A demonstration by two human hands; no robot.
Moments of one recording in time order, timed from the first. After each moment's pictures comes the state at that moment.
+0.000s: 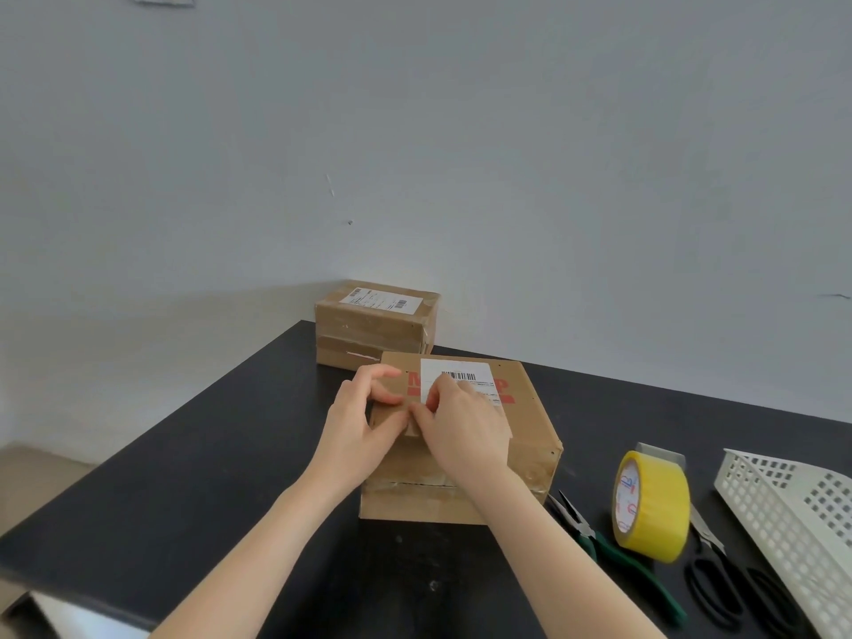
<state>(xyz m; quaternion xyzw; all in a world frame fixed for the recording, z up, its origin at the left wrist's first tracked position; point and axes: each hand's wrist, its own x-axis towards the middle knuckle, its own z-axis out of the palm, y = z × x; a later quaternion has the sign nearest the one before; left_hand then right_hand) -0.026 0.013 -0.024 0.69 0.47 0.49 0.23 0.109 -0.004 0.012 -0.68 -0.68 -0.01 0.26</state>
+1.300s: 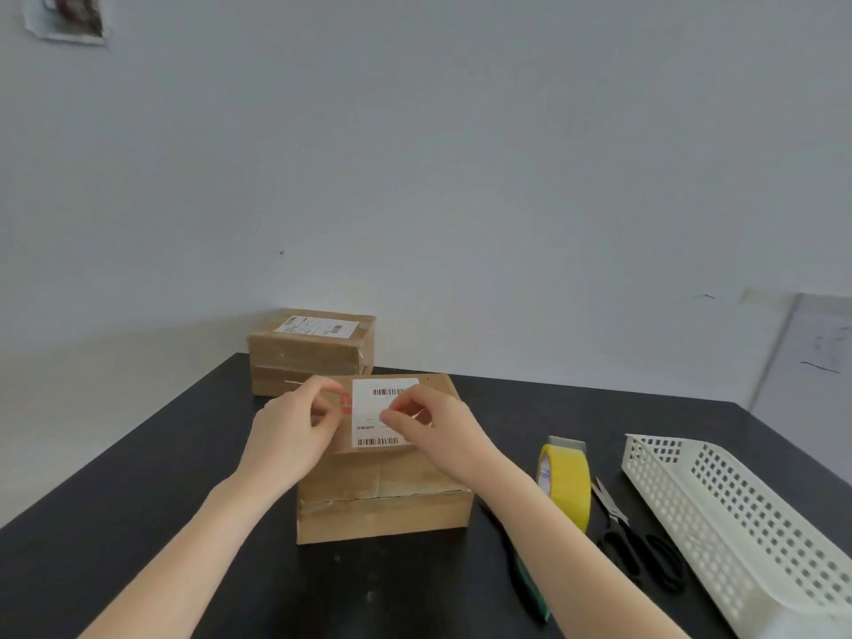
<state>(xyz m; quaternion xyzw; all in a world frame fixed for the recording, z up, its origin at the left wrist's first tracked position) -0.020 0.010 0.014 0.75 0.53 0.38 0.10 0.174 -0.038 0.040 -0.57 -0.71 0.22 0.36</state>
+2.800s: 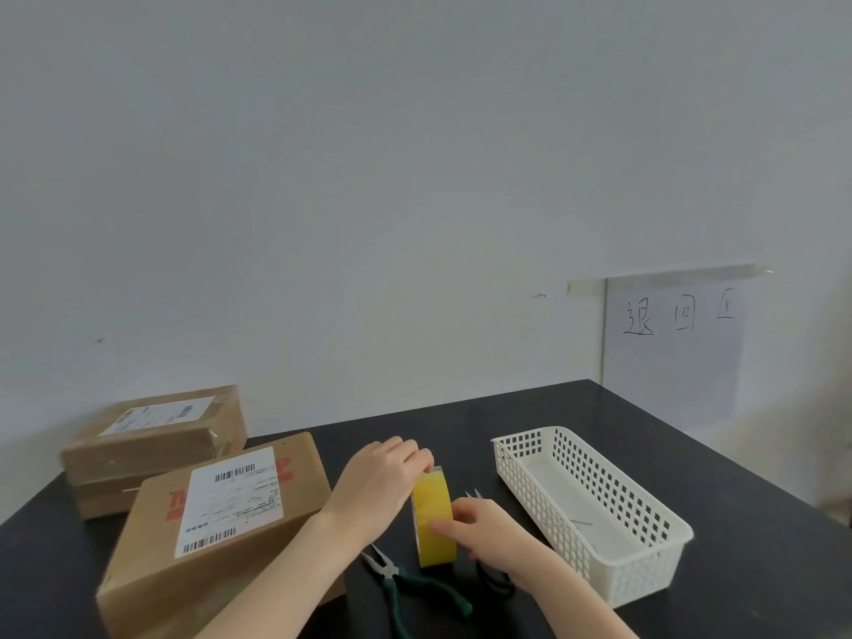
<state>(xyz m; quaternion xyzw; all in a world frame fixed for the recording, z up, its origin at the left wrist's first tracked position) 0.210 0.004 0.005 0.95 0.17 0.23 -0.16 0.356 -0.101 -0.040 -0.70 -0.50 0.35 0.38</state>
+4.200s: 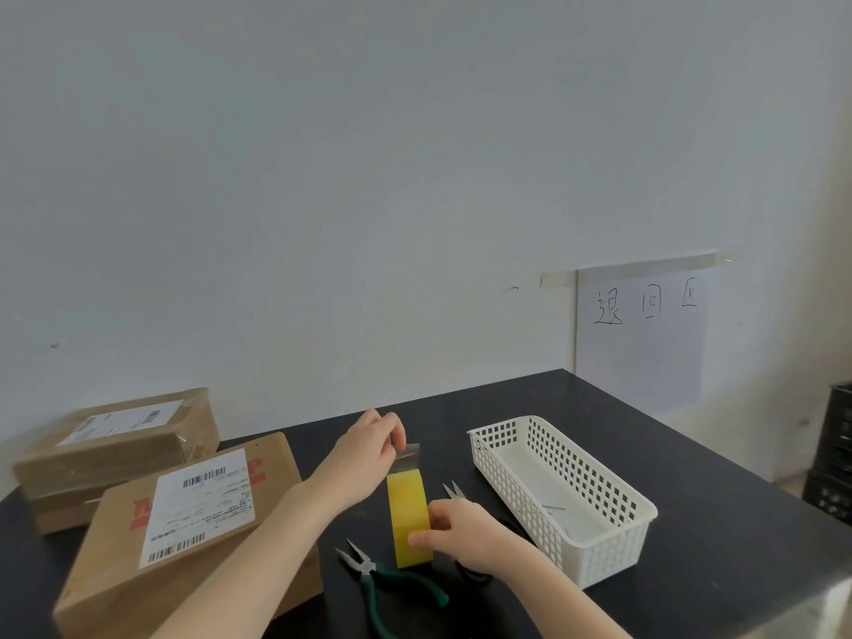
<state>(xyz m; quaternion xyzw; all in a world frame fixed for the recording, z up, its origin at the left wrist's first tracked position) 0.230 0.013 0.022 0.93 0.27 0.23 0.05 0.358 -0.111 -0.038 -0.69 -0.58 0.30 0.30</state>
